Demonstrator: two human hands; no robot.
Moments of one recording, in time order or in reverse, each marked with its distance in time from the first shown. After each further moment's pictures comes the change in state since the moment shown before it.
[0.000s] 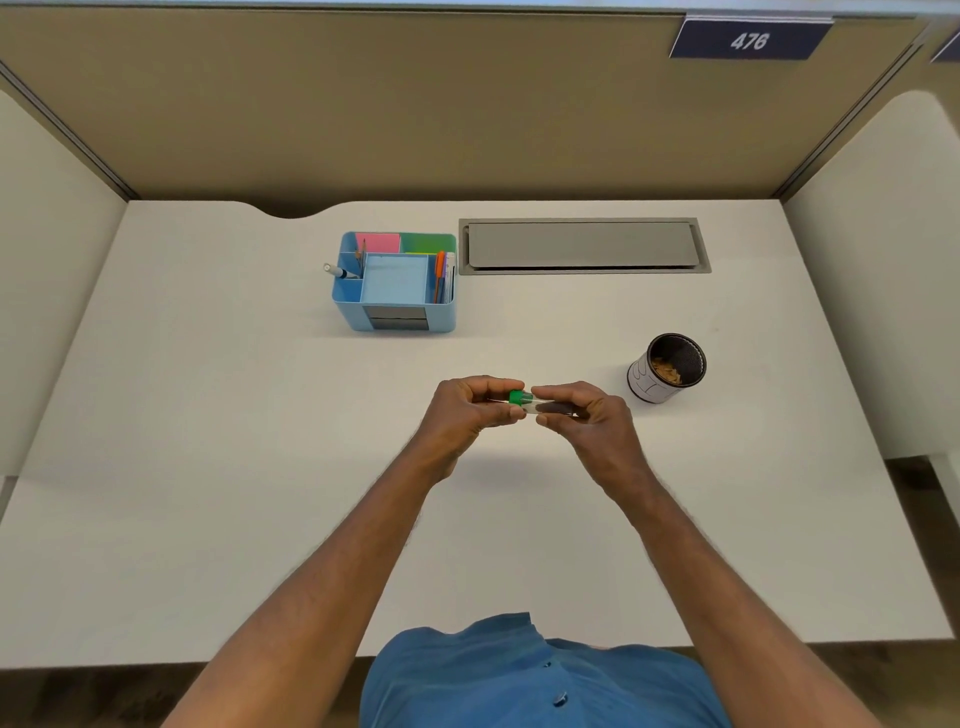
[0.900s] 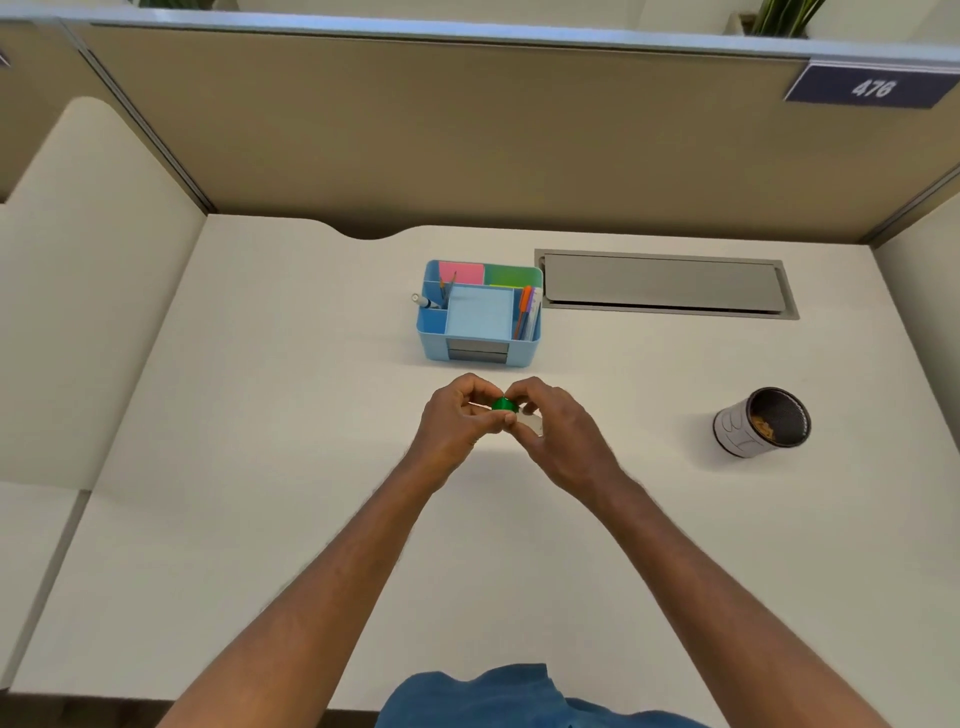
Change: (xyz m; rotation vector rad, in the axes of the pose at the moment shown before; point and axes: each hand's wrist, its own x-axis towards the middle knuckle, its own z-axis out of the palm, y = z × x) left_hand 0.019 0.017 -0.128 0.262 0.224 0.042; right_hand 0.066 -0.031 0.146 -0.663 -0.175 -0.290
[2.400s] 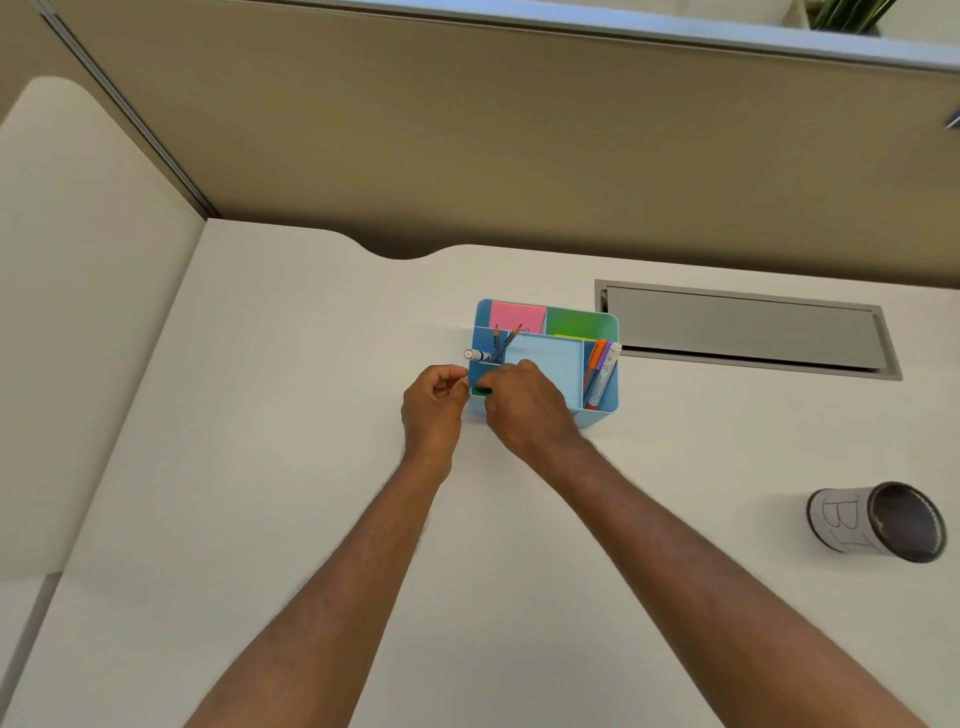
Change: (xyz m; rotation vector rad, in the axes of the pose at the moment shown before) left_hand 0.153 -0.032 -0.081 -0.110 0.456 -0.153; right_hand 0.199 -0.033 0.091 -0.418 -0.200 0.098
